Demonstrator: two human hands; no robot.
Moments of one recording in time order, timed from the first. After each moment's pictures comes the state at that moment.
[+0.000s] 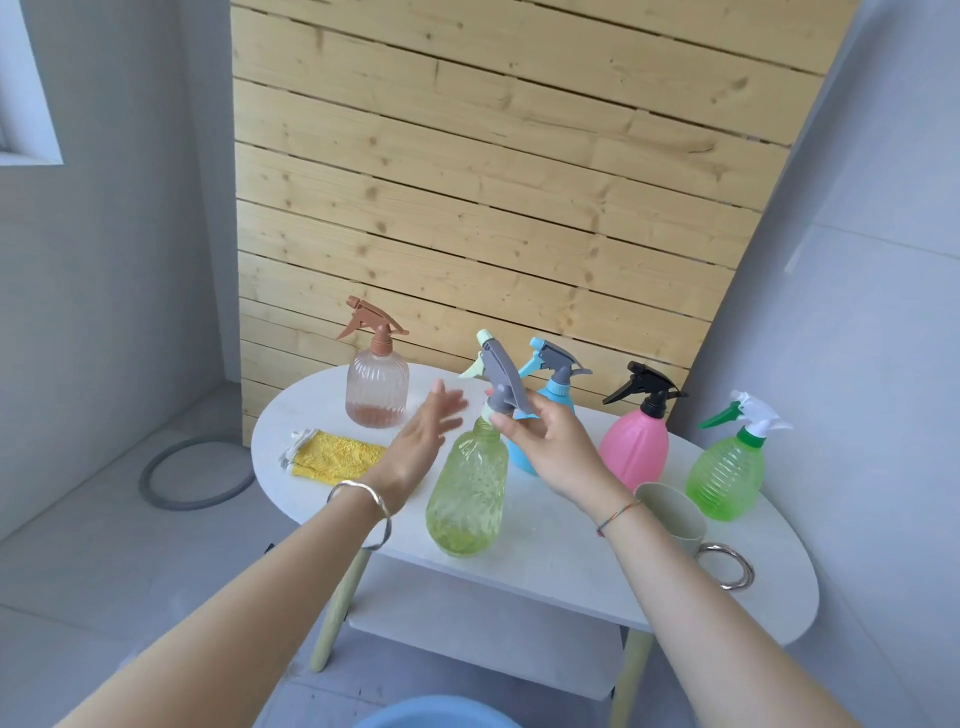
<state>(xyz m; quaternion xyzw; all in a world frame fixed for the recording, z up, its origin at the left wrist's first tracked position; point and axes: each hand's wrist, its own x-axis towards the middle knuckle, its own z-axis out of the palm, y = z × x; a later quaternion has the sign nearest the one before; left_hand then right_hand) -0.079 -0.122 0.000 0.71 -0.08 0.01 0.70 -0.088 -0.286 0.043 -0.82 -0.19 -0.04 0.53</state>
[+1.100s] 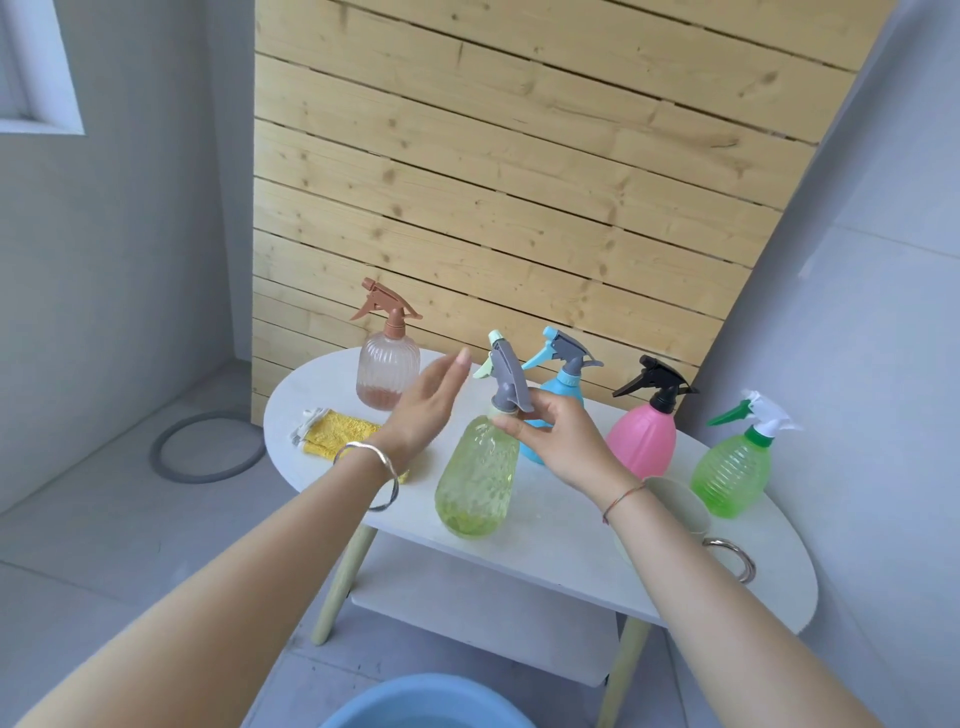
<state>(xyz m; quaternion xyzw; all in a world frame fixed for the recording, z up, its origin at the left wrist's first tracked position) -0.083 -0.115 0.019 0.73 -0.07 0.04 0.68 -0.086 -0.288 0.040 -0.85 -0.20 -0.02 0.48</state>
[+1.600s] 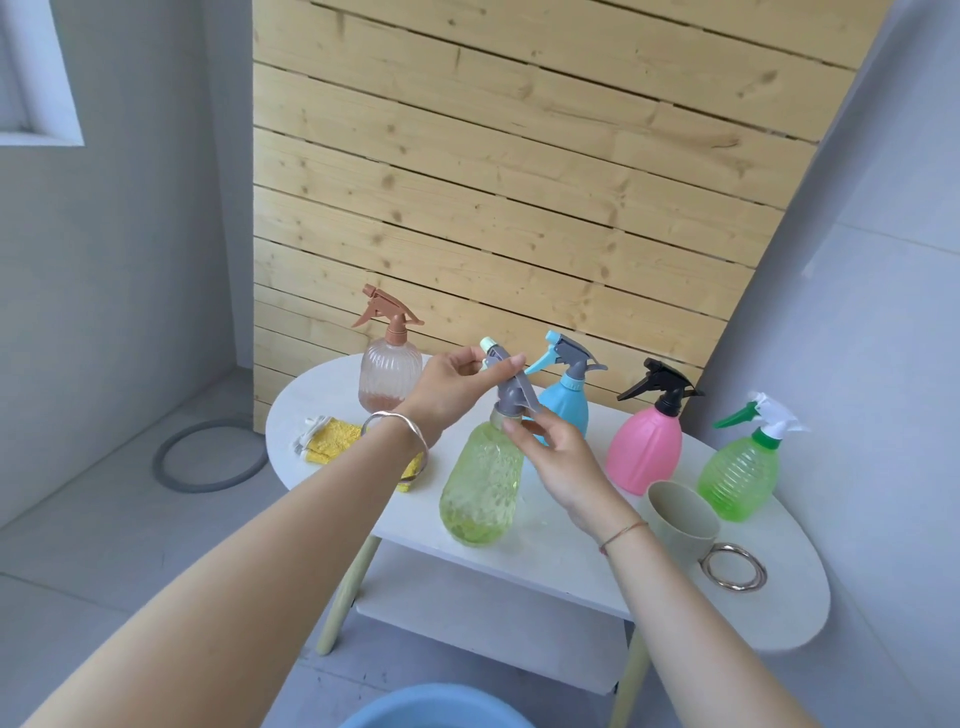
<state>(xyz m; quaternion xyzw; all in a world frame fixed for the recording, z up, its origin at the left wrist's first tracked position) -0.057 -0.128 0.042 0.68 -0.08 0.00 0.73 -0.095 -0.278 0.022 -0.80 -0.15 -0.02 0.58</state>
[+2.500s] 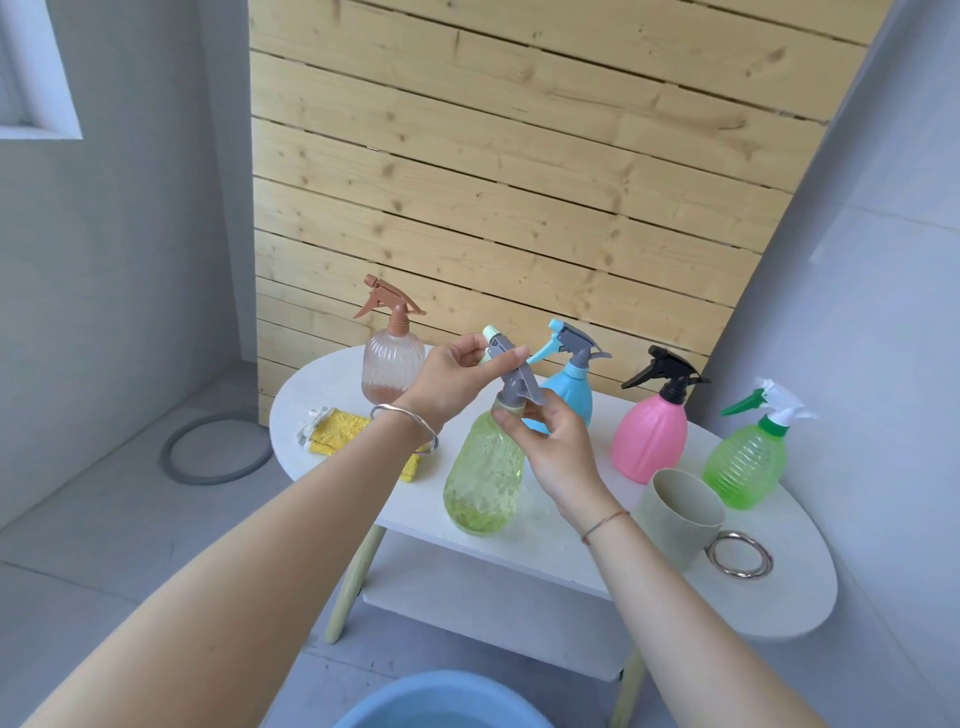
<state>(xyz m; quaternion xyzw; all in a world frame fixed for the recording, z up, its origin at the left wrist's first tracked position) -0.058 -0.129 0.040 0.66 -0.10 0.02 0.74 -0.093 -0.269 0.012 -0.77 -0.13 -0.10 0.62</state>
